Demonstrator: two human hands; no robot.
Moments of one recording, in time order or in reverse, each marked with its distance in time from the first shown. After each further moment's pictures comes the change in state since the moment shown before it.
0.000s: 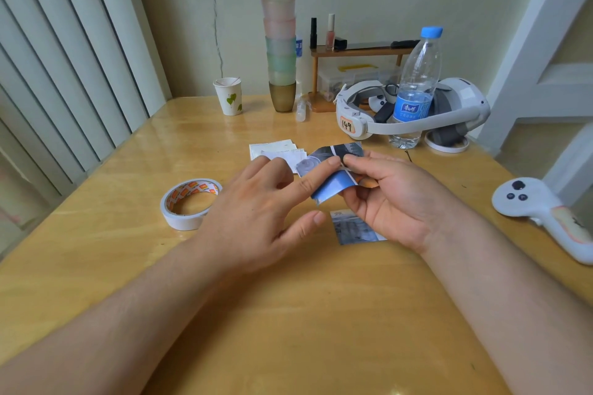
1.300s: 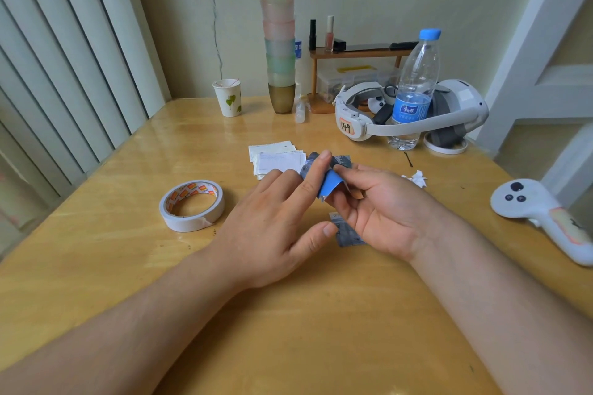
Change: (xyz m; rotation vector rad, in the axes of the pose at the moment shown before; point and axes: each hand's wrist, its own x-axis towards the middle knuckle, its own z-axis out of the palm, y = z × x) left_hand -0.006 0.011 0.018 -0.148 -0.011 -0.013; right_hand 0.002 0.012 0.007 0.096 -0.018 0.079
